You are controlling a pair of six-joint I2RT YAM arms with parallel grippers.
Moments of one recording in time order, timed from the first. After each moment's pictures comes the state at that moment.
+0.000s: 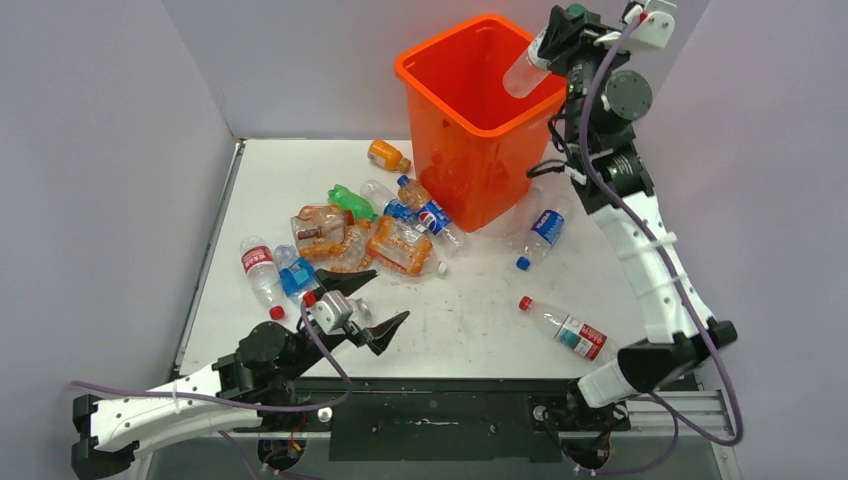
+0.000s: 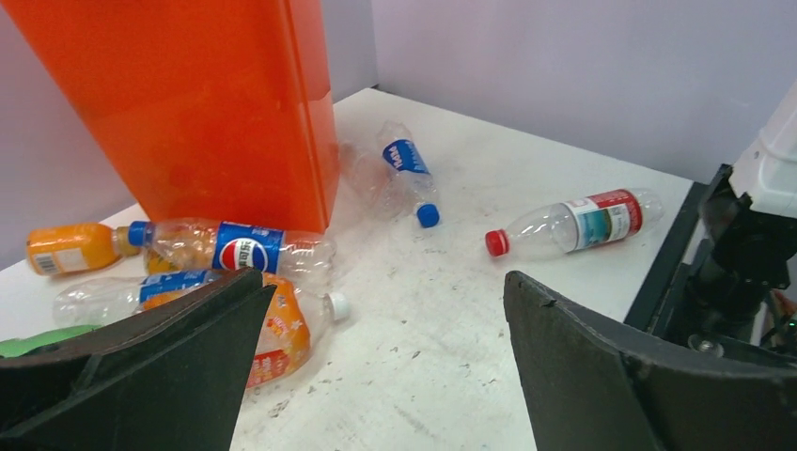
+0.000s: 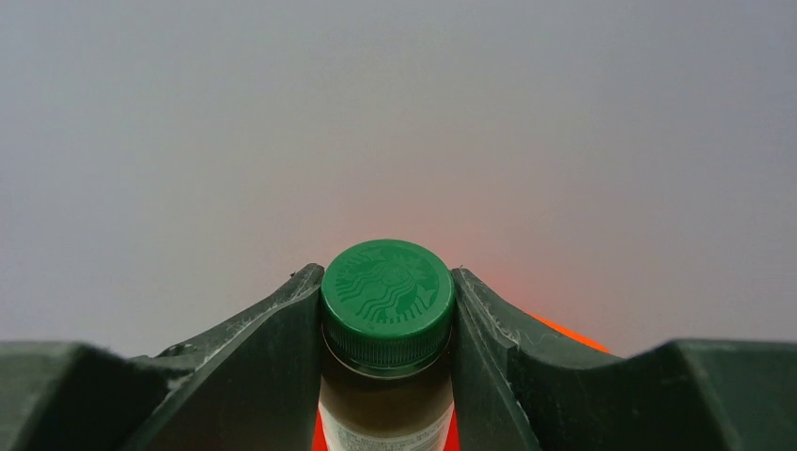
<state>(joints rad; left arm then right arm) -1.22 0.43 0.41 0.20 -0.30 0.07 0.43 1.44 1.83 0.13 0.44 0.12</state>
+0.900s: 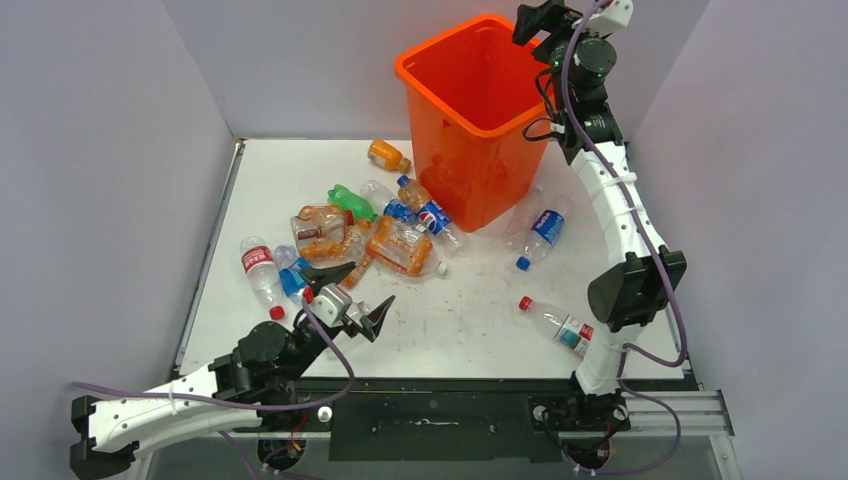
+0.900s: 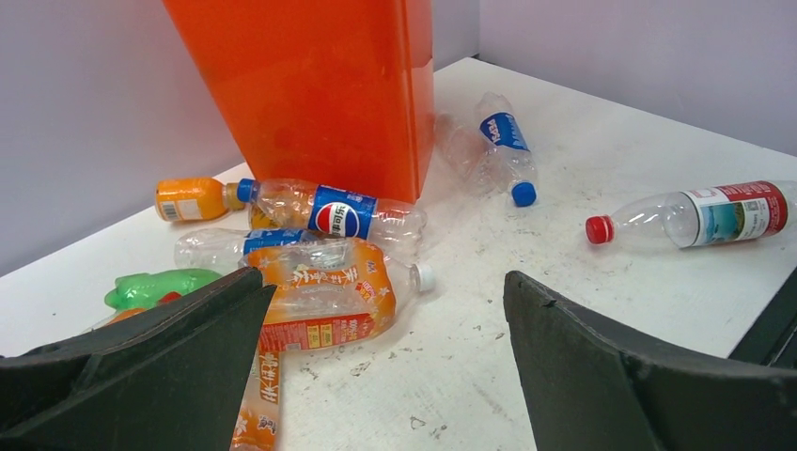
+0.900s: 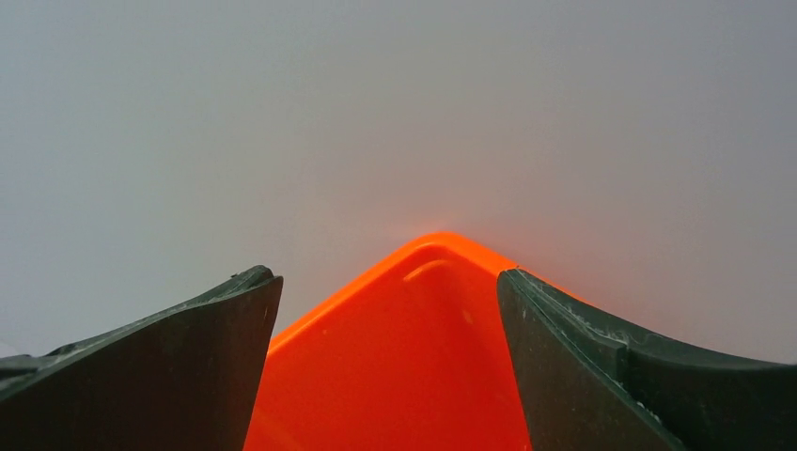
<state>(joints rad) -1.23 0.41 0.43 0.13 -0.52 0.16 0.22 1.86 2.07 0.11 0.15 0.41</state>
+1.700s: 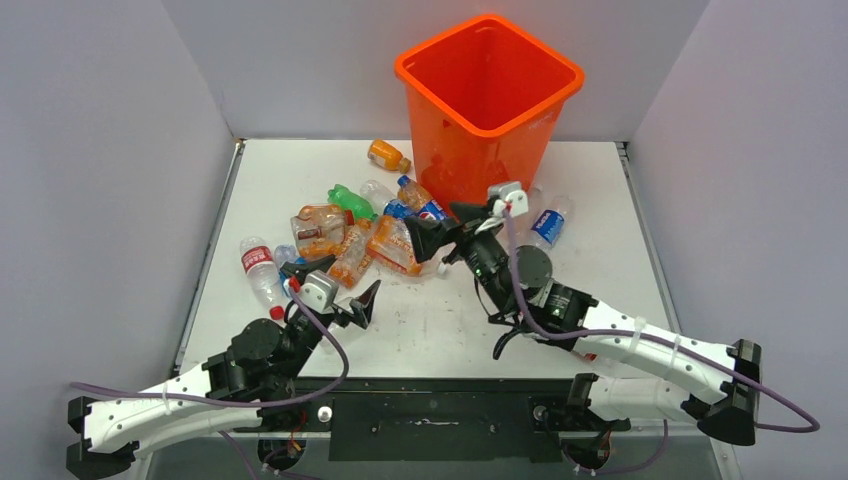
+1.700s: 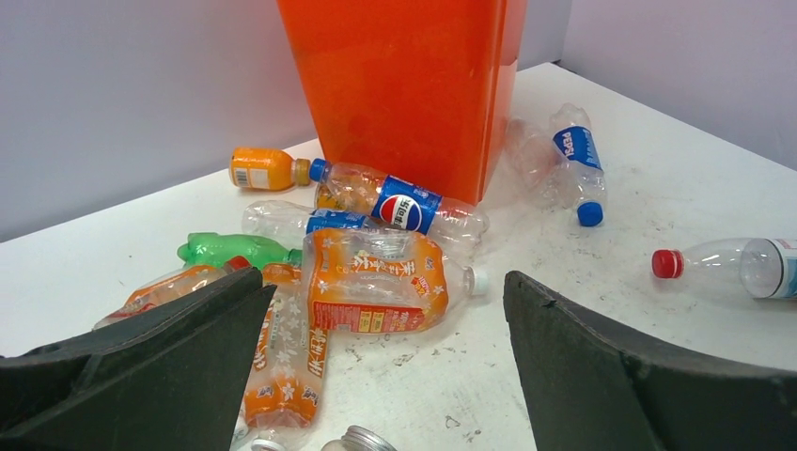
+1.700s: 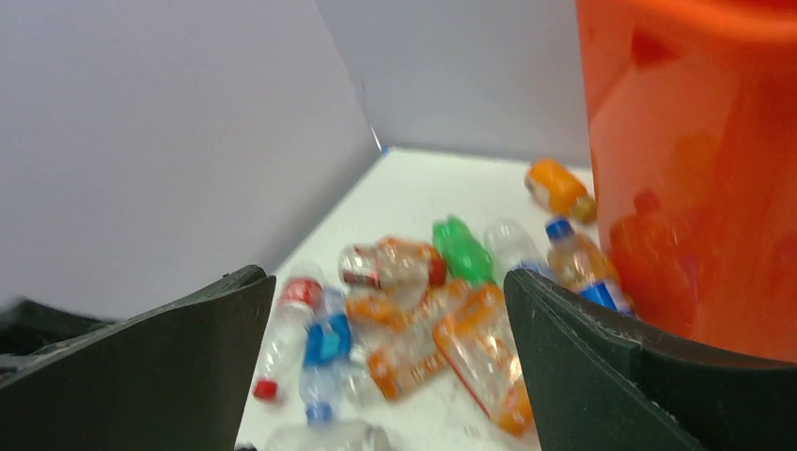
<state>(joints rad) -1.23 0.41 0.48 0.08 -0.71 0.14 1.09 1.07 1.03 0.30 0.51 0.24</state>
